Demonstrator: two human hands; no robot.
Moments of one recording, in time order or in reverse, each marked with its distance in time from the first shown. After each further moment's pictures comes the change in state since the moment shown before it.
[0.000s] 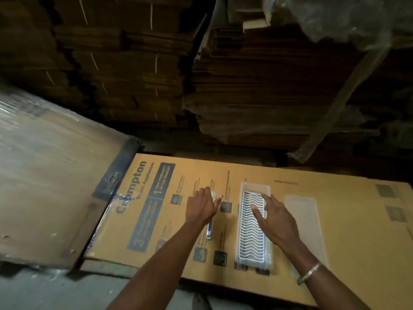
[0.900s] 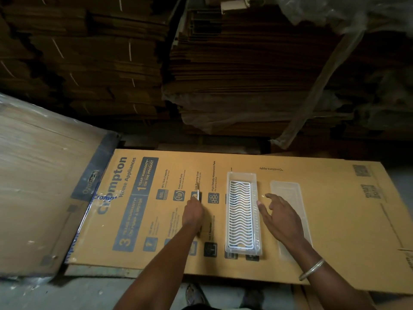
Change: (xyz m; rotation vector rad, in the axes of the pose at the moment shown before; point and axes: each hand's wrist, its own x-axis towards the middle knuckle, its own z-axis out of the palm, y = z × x) left_hand 0.000 0.001 0.077 -0.388 -0.242 -0.305; right_hand -0.021 0.042 -0.001 0.011 0.090 0.123
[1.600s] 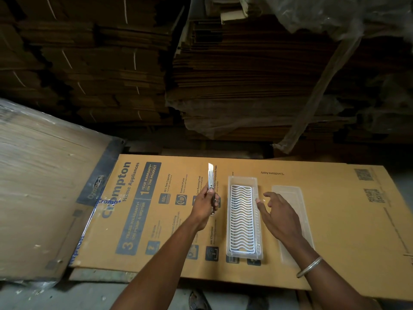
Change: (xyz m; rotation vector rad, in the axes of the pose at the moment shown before) left_hand -0.029 0.048 -0.037 -0.889 -0.131 0.221; right_hand 0.007 -0.009 -0.007 0.052 0.047 -0.016
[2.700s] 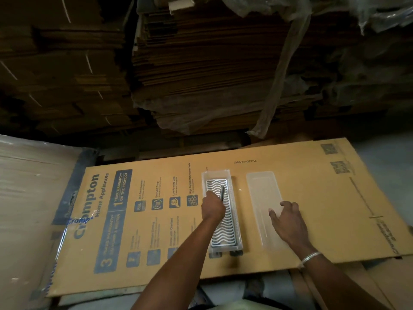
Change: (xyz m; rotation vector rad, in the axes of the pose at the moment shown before) left_hand 0.008 0.000 0.113 0.860 -0.003 -0.222; right_hand -0.024 0.134 0.023 -0.020 -0.006 0.409
